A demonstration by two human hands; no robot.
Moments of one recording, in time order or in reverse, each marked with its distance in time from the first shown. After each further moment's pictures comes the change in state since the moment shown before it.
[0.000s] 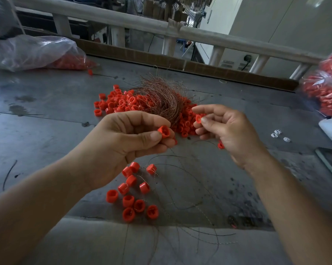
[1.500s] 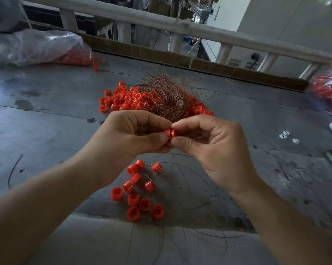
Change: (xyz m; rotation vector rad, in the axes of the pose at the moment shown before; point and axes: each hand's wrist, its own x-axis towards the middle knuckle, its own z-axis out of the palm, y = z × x) left_hand -0.001 -0.003 0.005 0.238 0.099 0.052; right_hand -0.032 -0.017 0.045 -0.035 -0.043 -0.301
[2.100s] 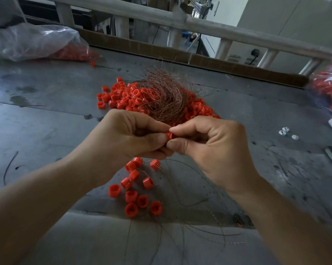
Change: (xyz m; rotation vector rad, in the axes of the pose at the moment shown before) left_hand -0.004 -0.001 0.000 0.041 -0.041 -0.020; right_hand -0.005 0.002 0.000 -0.119 0.023 -0.063
